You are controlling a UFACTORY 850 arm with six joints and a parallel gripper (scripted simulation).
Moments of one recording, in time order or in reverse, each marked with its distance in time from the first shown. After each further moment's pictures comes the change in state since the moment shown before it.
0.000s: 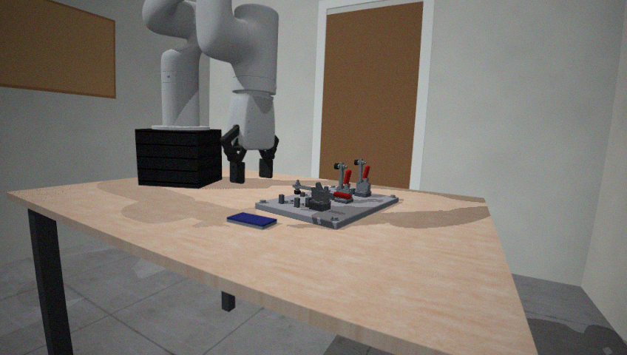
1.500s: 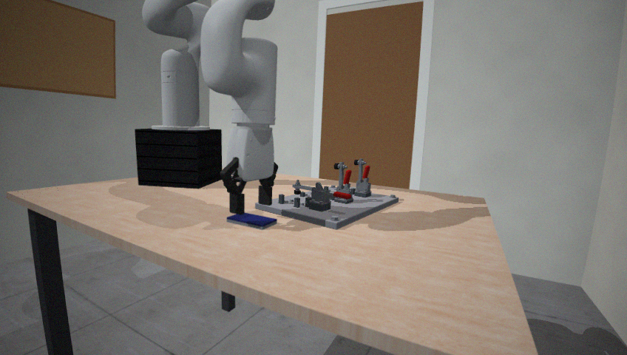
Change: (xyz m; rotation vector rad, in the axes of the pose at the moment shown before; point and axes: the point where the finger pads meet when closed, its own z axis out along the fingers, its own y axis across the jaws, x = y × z) arm 0.000 0.000 0.059 0.001 0.000 0.000
